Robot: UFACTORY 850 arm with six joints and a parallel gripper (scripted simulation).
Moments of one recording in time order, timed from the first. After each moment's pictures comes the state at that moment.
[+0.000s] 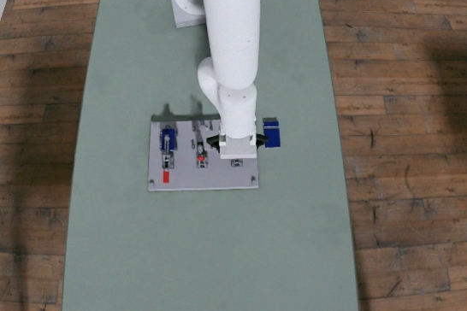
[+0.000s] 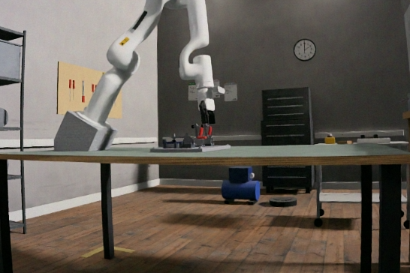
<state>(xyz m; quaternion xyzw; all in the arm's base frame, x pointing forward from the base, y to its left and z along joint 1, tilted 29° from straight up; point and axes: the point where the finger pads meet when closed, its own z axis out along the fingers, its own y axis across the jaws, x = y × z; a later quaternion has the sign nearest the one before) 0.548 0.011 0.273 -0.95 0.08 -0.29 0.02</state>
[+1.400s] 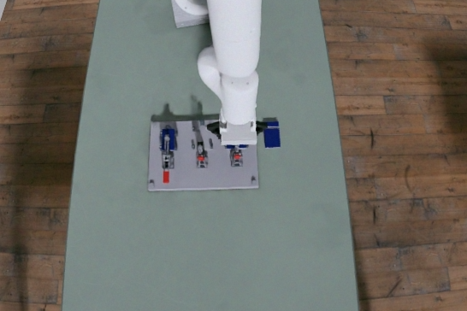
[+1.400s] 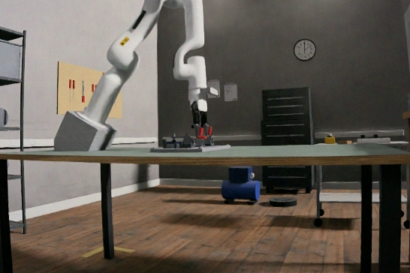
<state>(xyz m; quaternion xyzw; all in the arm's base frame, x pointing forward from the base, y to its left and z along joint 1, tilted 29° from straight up) 0.510 0.019 0.251 -0.96 0.08 -0.28 0.01</state>
